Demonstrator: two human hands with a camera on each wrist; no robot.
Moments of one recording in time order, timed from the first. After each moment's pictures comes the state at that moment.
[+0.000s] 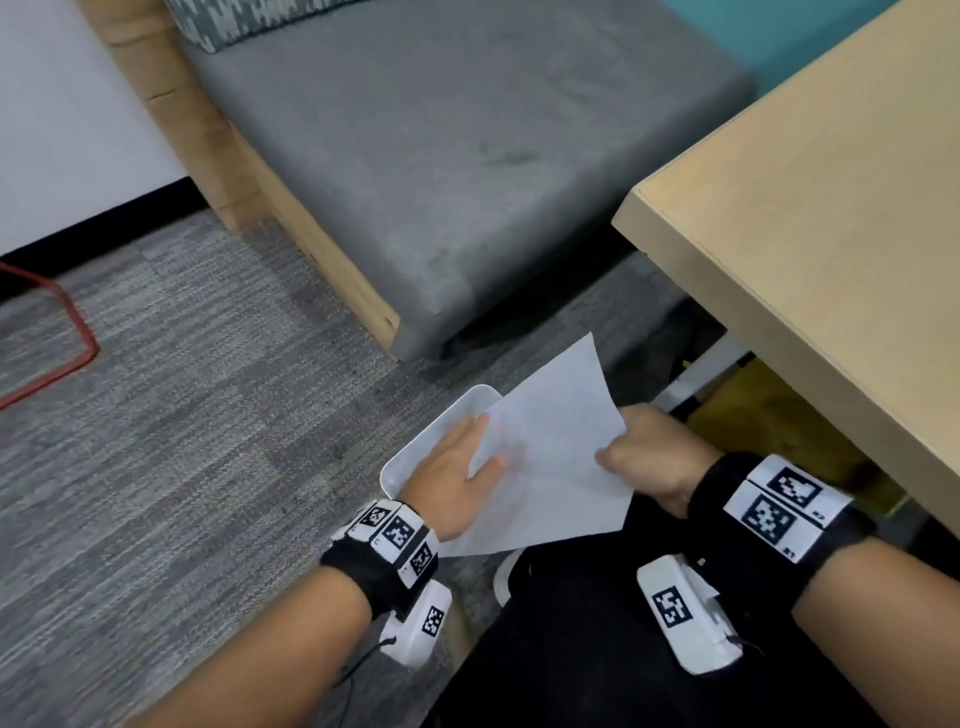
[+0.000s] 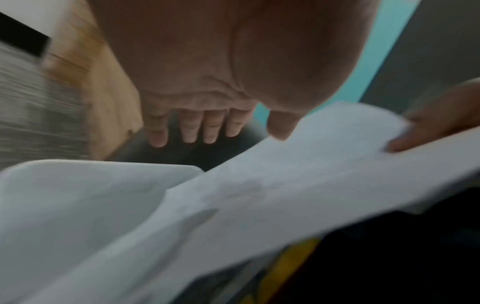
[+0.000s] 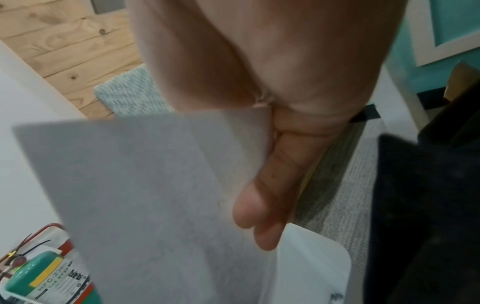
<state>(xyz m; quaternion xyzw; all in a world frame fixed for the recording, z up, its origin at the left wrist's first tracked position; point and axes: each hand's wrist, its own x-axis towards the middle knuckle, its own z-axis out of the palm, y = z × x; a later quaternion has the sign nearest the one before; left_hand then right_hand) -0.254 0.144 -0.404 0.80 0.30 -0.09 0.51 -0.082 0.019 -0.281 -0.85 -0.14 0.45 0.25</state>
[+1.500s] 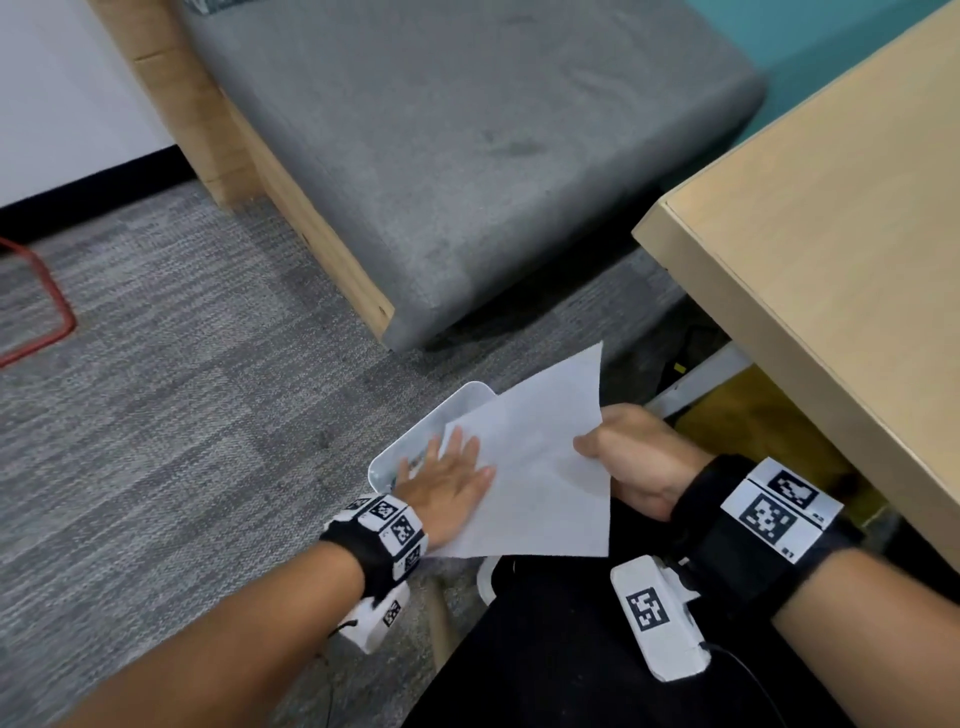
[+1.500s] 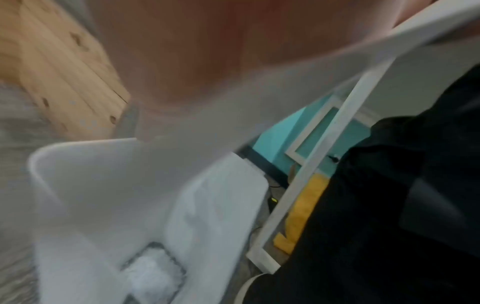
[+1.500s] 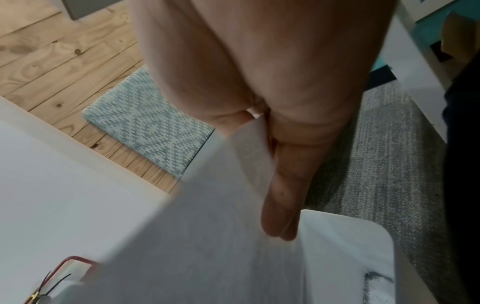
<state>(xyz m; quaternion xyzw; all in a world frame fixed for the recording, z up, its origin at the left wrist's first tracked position) -0.252 0.140 -0.430 0.83 0.28 -0.26 0.40 -0.087 0.040 -0.280 -0.79 -0.03 0.52 0.32</state>
